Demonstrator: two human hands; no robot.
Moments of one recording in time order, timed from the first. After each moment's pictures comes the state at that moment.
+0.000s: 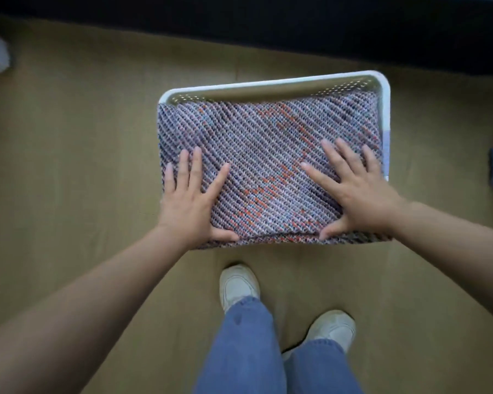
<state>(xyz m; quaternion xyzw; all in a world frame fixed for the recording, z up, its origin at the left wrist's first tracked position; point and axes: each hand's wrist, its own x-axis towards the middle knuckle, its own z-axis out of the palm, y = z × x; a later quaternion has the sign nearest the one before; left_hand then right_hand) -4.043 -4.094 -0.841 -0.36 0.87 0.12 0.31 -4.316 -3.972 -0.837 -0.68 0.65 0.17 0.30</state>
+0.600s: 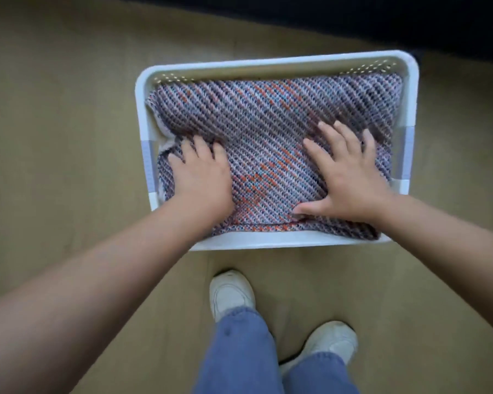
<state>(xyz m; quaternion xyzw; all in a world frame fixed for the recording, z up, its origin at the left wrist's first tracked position) -4.109 -4.109 -0.862 -0.43 0.82 0.12 0.37 -4.302 -4.002 -0.869 -0.64 0.71 0.10 0.28</state>
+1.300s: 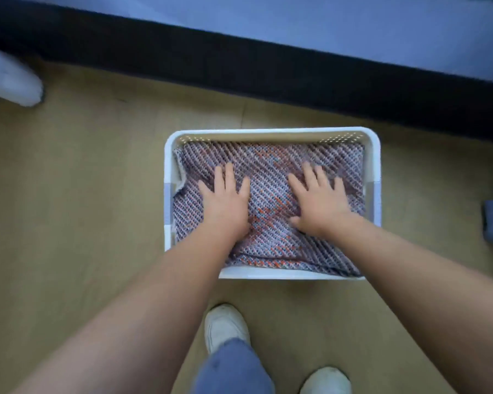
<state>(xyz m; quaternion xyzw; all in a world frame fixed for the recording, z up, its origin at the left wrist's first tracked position) -4.141 -4.118 -0.850 -0.43 0.80 0.19 0.37 -4.297 -4.045 -0.860 -0.57 0.73 0.20 0.32</state>
